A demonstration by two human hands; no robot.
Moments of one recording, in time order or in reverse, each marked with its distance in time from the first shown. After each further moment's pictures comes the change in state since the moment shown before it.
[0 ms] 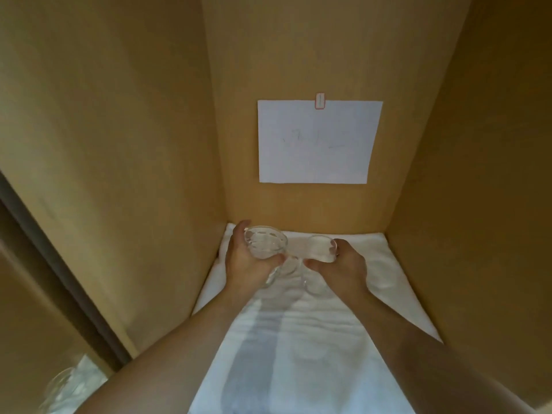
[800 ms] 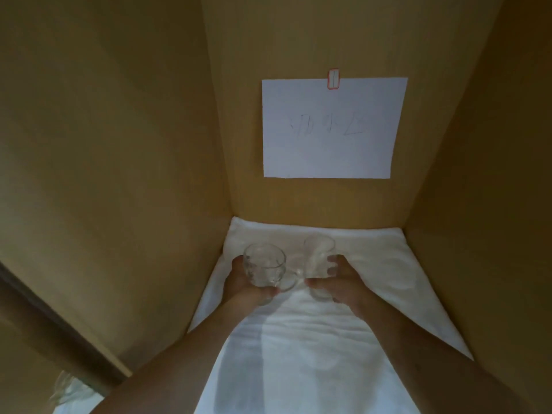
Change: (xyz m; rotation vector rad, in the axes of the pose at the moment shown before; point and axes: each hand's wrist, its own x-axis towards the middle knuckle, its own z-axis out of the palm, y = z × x) left_hand 0.017 -0.087 -0.001 0.350 -0.154 -0.374; right_hand 0.024 0.033 0.039 0.230 -0.464 0.340
